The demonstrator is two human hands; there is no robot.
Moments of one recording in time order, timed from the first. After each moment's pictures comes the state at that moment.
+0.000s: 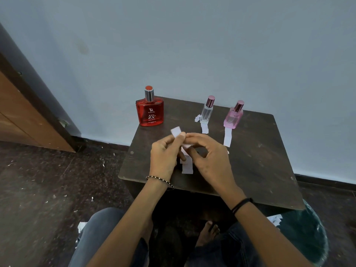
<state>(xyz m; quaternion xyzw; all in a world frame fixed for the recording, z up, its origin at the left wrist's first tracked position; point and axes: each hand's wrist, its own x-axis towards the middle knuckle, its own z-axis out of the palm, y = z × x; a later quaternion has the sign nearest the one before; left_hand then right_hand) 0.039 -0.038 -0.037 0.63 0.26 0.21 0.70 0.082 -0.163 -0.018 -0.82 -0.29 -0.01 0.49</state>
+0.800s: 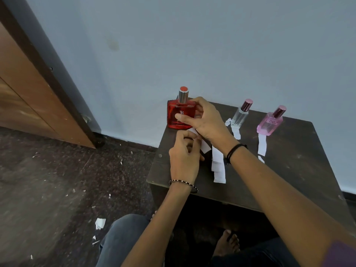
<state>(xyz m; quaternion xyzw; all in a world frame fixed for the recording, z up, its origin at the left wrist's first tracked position) 0.036 -0.011 -0.050 0.69 0.28 0.28 0.61 0.151 -0.038 -0.008 -0.78 -0.29 0.17 0.53</state>
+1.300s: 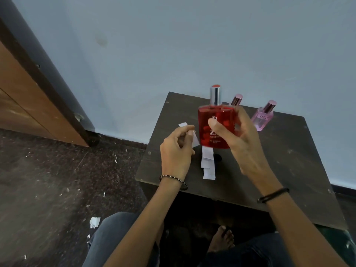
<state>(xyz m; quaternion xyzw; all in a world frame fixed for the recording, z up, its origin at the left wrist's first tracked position) 0.042 -0.015 -0.042 0.72 0.27 0.27 0.58 0.123 -0.143 0.001 -0.71 -0.25 0.11 0.65</state>
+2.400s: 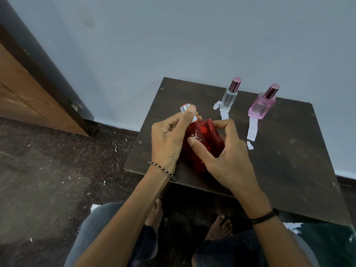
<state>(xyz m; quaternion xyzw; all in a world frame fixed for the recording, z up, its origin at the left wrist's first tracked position) 0.047 -0.023 -0.030 0.57 0.22 0.27 0.74 0.082 -0.158 -0.022 -0.82 -0.25 0.08 0.51</state>
